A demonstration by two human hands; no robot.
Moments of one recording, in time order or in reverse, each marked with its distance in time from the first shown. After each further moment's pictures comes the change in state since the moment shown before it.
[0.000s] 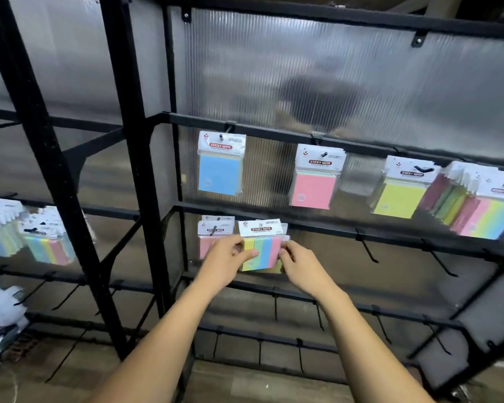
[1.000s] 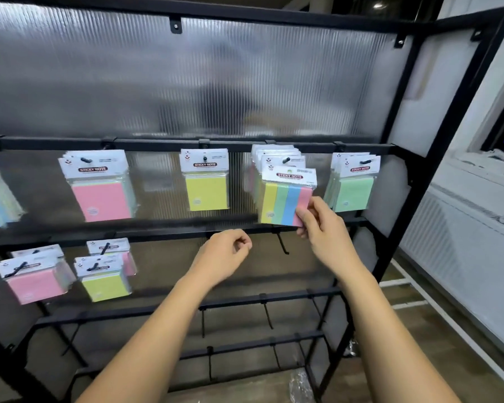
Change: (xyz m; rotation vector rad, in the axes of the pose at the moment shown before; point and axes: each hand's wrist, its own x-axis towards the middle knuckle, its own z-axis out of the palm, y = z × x) left_hand 0.032 0.190 0.291 0.308 -0.281 0.277; right_hand -0.109 0.196 -0.301 0.217 0.518 -0.064
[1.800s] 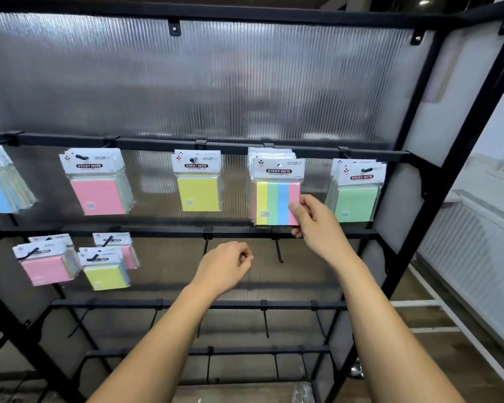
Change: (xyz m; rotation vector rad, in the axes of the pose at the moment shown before) left_hand 0.006 0.024 0.040 0.250 0.032 -0.058; right_hand 0.043 0.020 -0.017 0.098 -0.166 0.062
